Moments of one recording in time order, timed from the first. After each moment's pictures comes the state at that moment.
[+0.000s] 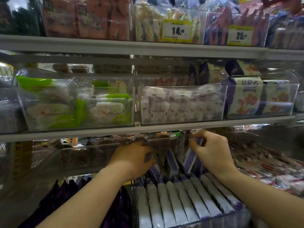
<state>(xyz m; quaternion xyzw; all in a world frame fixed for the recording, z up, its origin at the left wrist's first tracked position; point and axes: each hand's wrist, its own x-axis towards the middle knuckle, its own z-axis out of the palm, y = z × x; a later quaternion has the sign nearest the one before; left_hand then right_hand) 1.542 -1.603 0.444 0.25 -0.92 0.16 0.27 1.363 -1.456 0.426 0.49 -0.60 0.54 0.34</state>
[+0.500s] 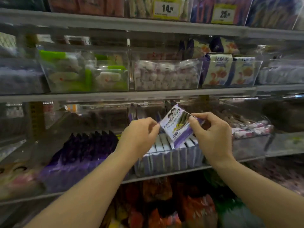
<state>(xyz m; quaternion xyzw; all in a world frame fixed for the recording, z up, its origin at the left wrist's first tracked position) 1.576 -1.478 0.385 0.19 -0.86 -0.07 0.46 1.438 -1.341 0.369 0.44 -0.55 0.65 0.30</state>
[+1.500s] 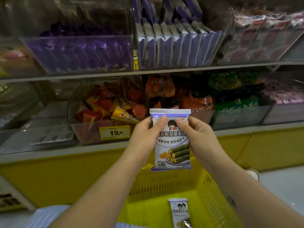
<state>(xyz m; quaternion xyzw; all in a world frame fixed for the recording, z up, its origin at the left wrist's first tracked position) 1.631 -1.396 0.134 0.21 -0.61 -0.69 0.33 1.521 -1.298 0.138 0.35 -0.56 0.69 -0.31</state>
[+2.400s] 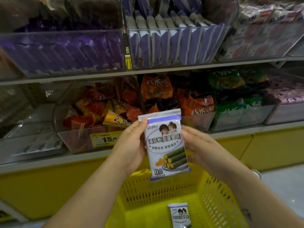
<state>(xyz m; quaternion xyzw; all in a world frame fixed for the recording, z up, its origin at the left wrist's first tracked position) 1.627 -1.423 0.129 0.23 -0.48 -0.79 0.31 1.489 -1.292 0.126 0.42 -0.56 0.56 -0.43</state>
